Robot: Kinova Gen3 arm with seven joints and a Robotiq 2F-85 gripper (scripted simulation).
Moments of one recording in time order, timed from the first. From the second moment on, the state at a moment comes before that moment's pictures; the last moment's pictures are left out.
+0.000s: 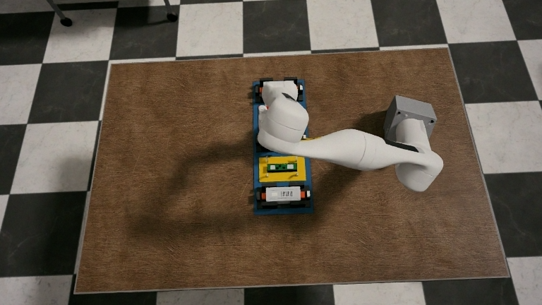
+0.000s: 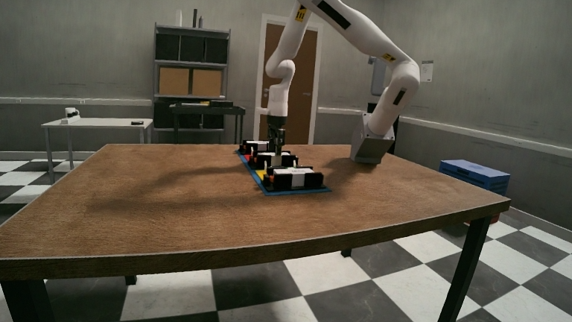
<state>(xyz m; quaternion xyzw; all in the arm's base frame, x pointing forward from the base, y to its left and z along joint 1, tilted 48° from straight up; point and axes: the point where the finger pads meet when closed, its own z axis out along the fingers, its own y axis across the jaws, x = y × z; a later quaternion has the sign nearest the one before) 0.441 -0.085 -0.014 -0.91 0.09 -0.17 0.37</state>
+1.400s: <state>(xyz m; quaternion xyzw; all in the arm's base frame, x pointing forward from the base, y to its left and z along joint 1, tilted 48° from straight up) 0.450 -0.070 -0.030 -0.91 0.09 -0.17 0.37</state>
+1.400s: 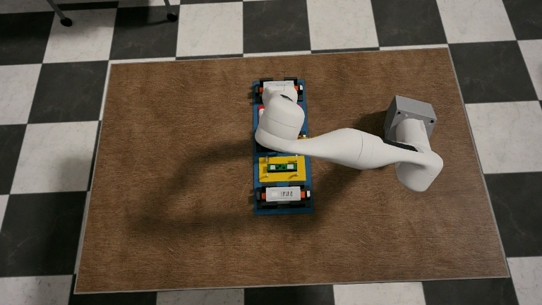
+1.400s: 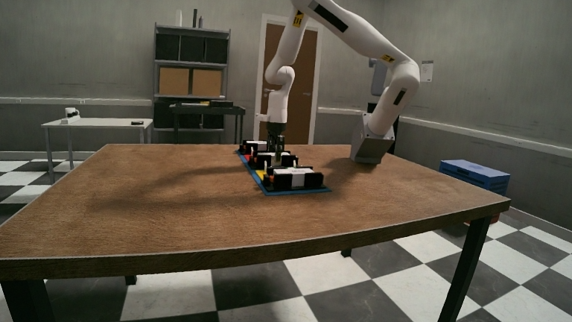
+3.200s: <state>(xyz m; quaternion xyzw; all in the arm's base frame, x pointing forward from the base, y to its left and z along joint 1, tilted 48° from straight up) 0.450 -0.070 -0.030 -0.91 0.09 -0.17 0.37</state>
